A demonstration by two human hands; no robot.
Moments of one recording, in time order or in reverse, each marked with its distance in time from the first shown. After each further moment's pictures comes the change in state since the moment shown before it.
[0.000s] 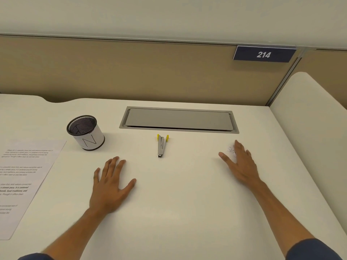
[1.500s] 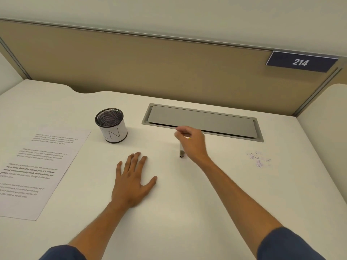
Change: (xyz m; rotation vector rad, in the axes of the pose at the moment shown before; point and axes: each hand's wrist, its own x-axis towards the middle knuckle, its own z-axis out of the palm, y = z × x) left_hand -0.001 -0.002 0.000 -0.007 -0.020 -0.013; right_hand 0.006 -0.227 0.080 0.690 -0.020 -0.269
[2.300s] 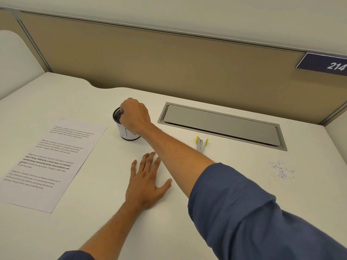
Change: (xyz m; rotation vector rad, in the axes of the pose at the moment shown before) left_hand 0.000 0.007 -0.010 -0.027 -0.084 -0.004; right_hand 0.050 -0.109 0.185 -0.729 -0.335 -0.487
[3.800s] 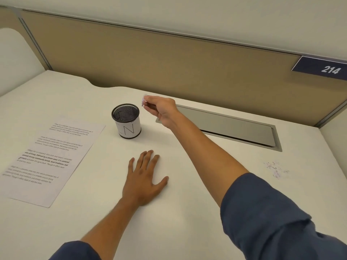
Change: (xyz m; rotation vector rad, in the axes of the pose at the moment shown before) left_hand -0.001 0.000 0.005 -0.008 0.075 0.000; right_hand -0.021 0.059 -0.051 1.518 0.009 0.602
